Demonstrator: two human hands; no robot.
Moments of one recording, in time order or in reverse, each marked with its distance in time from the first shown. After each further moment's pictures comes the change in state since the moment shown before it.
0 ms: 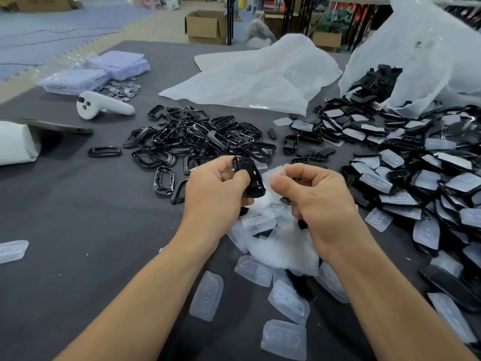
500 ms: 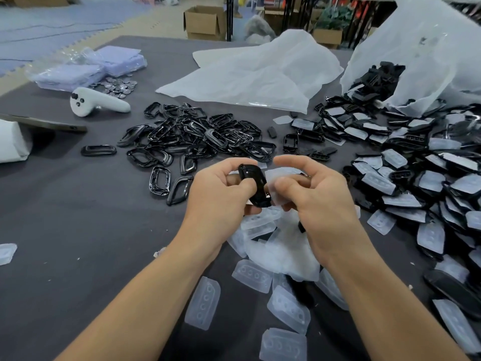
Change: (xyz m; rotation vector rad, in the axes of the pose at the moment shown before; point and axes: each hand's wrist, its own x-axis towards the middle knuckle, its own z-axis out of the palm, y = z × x) left_hand -0.002 0.001 0.005 -0.077 -0.090 -0.056; right_hand 0.003 0.005 0.003 -0.037 -0.010 -0.097
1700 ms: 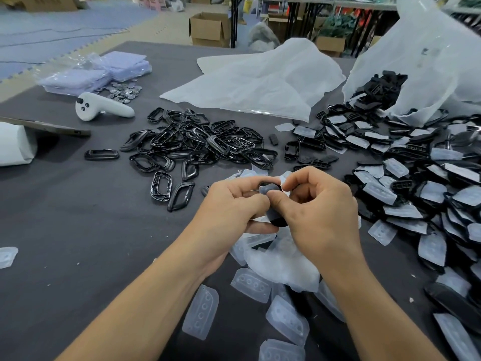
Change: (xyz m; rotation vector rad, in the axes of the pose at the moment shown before) left_hand -0.004 0.000 -0.001 -0.108 -0.297 -0.113; right_hand -0.001 0.004 0.000 -0.482 0.227 -0.142
